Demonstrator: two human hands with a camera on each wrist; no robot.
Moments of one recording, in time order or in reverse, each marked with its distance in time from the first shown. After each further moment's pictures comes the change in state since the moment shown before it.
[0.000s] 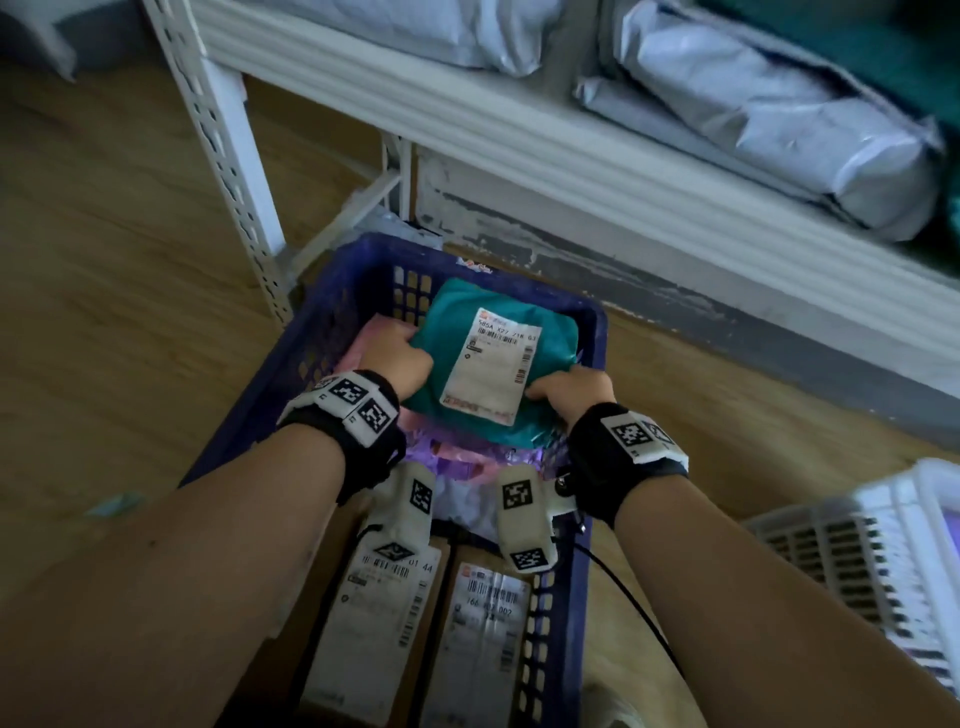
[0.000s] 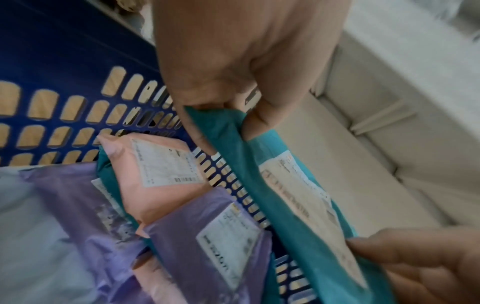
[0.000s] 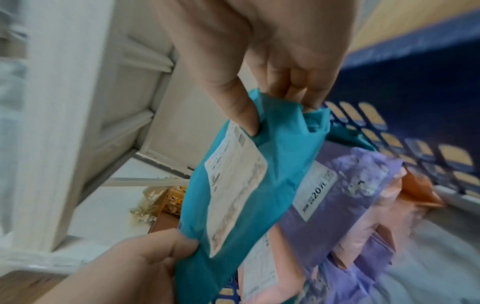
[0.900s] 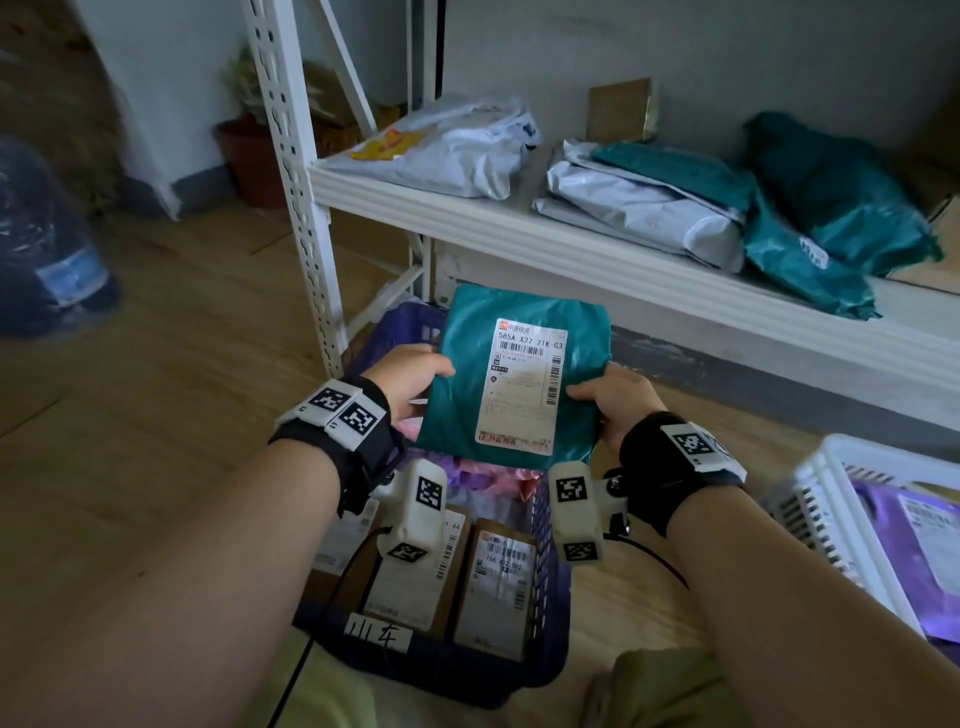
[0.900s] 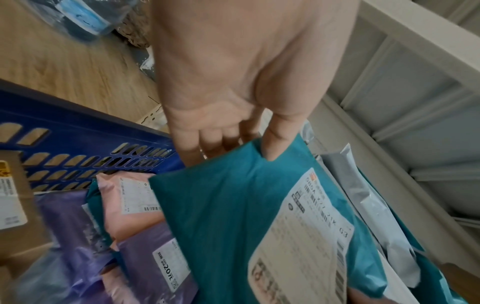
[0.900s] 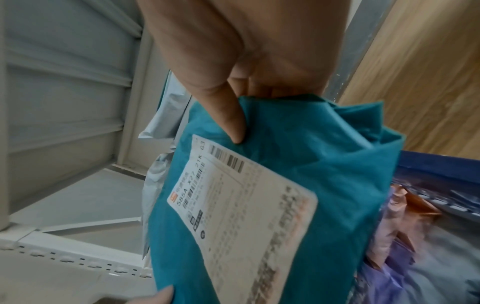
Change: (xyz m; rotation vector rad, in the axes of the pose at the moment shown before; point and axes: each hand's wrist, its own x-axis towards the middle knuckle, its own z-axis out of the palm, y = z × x) left_hand -0.155 0.055 -0.064 -0.465 -0.191 -0.092; right_hand -0.116 0.001 -0.071 0.327 -0.105 -0.197
